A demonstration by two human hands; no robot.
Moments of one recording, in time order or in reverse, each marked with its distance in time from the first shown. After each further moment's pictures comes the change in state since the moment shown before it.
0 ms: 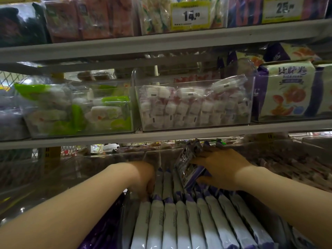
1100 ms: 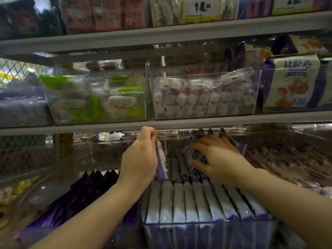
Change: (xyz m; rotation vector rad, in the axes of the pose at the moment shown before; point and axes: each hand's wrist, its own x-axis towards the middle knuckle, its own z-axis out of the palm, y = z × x) left_hand -0.056 0.032 0.033 -0.546 1.376 -0.052; right_hand -0.016 -0.043 -0.006 0.193 0.242 0.073
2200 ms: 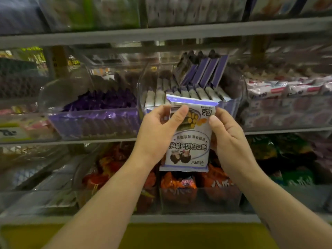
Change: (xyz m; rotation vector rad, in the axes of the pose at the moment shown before) left_hand -0.158 0.101 -0.059 -0.937 -0.346 -0.586; right_hand -0.202 -0.117 0.002 1.546 0.276 0.429
